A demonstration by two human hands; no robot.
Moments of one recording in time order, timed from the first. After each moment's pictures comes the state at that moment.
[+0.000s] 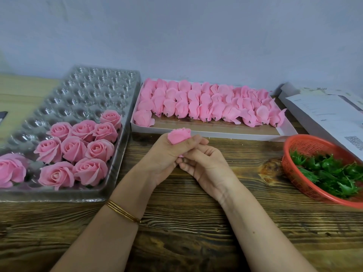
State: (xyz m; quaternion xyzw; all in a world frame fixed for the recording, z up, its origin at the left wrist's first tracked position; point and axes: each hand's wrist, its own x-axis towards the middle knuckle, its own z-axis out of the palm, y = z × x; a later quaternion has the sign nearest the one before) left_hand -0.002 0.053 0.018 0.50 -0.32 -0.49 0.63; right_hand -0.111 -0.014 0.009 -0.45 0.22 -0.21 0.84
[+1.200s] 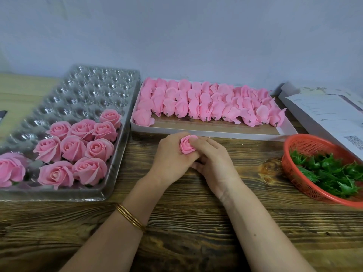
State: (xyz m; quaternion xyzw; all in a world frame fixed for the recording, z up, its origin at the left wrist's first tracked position) left_hand -0.021 0.049 0.013 0.69 -0.45 -0.18 0.54; right_hand -0.115 -0.020 0.013 -0.48 0.29 -0.25 0.79
